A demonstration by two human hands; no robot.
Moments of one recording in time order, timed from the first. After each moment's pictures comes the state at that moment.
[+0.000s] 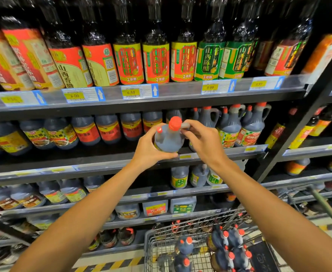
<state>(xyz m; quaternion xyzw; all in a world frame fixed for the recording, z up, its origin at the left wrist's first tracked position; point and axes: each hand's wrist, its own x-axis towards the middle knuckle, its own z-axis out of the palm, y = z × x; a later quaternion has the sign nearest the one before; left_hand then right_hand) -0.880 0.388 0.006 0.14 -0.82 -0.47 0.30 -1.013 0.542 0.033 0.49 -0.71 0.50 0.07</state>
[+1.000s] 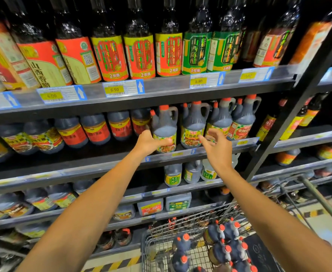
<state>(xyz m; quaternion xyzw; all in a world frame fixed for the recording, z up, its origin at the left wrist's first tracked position) -0.951 0.359 -0.022 0.33 -0.80 -0.47 0.14 -1.062 0.575 -0.036 0.23 -0.81 0.54 0.02</state>
